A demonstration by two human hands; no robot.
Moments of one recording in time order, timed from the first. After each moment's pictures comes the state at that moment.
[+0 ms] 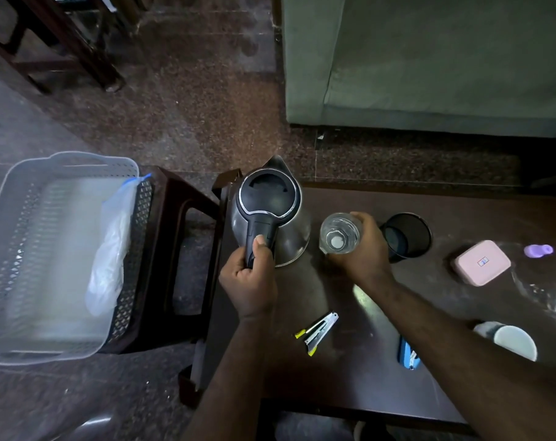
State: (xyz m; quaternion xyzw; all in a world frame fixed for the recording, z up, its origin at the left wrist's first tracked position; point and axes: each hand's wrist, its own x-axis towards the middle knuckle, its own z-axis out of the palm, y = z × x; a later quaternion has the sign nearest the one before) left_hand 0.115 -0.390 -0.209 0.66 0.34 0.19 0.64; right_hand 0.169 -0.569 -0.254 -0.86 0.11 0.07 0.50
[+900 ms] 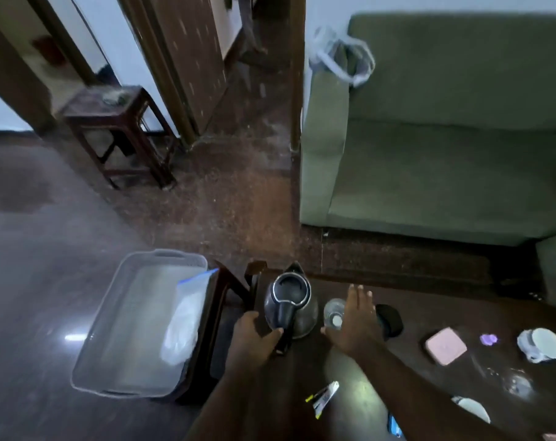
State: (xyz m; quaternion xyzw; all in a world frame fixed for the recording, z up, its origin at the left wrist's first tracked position) left_hand 0.097 -0.319 -0.100 0.85 0.26 -0.11 0.43; right_hand 0.153 -0.536 -0.086 -0.96 0.03 0.19 0.20
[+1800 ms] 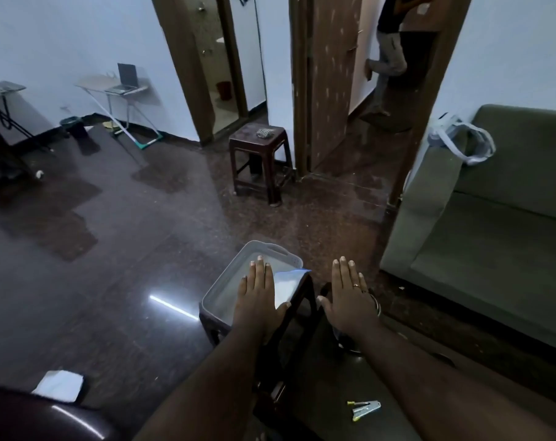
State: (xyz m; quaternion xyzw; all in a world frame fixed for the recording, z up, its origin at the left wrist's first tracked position) left_hand -0.018 -0.235 0.079 0.97 0.22 0.01 0.03; right_hand 0.101 -0.408 0.062 -0.94 -0.33 0.03 0.09
